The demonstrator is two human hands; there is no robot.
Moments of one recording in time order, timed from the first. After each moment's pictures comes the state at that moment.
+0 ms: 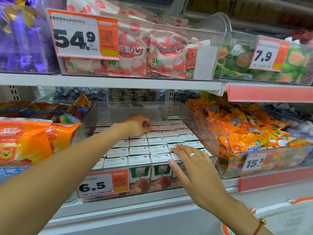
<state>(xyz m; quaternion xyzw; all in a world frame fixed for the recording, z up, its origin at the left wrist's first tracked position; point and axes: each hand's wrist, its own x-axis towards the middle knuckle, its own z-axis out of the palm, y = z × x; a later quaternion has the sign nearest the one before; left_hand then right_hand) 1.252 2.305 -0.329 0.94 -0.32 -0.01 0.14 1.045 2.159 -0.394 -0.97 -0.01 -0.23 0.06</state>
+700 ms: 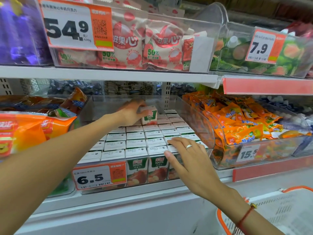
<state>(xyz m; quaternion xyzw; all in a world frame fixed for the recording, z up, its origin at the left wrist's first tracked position) 1.255 2.311 -0.322 0.91 -0.33 0.08 0.23 1.045 2.161 -0.392 -0.97 -0.01 -0.23 0.10</state>
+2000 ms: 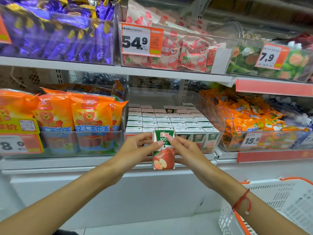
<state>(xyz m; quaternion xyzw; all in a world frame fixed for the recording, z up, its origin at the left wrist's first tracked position) 1.033 2.436 -0.361 0.70 -0.18 -0.14 0.68 0.986 2.264 -0.363 -0.78 0.02 -0.03 0.62</state>
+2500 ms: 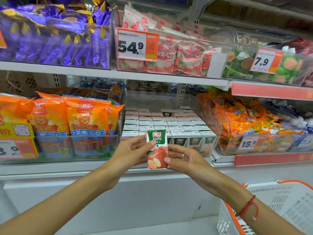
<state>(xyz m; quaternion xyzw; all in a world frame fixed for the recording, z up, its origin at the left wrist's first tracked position) 1.036 2.432 -0.365 0.65 -0.16 -0.13 0.73 0.973 2.246 -0.364 -0.75 -0.05 0.03 0.66</state>
